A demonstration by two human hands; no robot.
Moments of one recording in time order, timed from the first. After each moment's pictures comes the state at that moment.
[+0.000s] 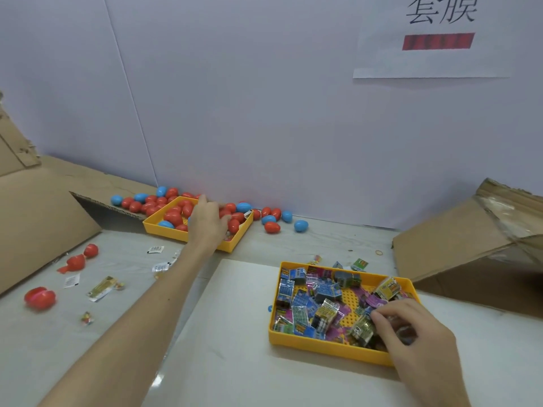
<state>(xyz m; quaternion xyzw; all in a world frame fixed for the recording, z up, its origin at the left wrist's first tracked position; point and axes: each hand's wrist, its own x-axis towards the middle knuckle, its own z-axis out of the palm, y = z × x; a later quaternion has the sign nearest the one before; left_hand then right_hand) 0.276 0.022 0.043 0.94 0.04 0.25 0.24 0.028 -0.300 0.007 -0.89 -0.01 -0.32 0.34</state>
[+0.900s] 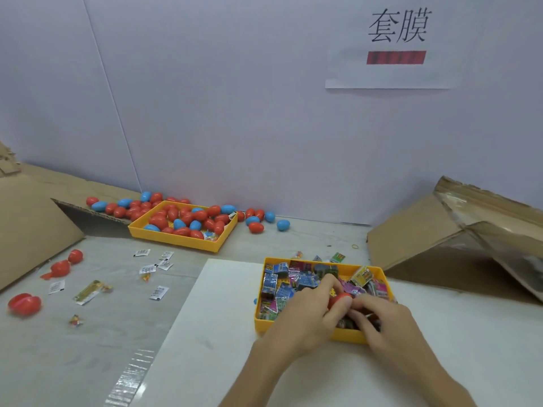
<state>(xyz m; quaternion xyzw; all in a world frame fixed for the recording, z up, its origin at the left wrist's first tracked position) 0.073 -0.138 0.021 0.85 -0.33 -0.03 0.40 0.020 -0.314 0.011 -0.92 -0.10 -0.21 0.31</state>
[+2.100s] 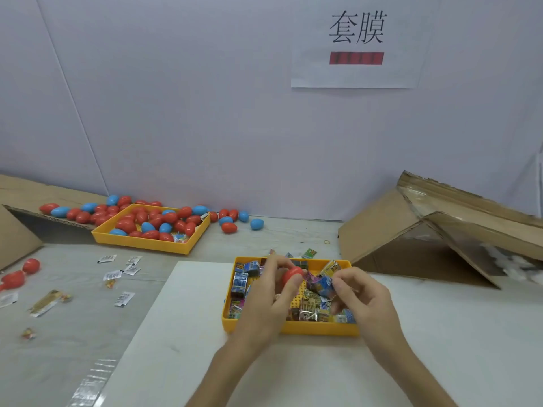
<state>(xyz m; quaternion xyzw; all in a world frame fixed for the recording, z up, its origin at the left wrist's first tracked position) 0.066 -0.137 0.024 0.75 -0.25 0.03 0.61 0.009 -0.312 0.037 -0.73 -0.04 -0.20 0.65</state>
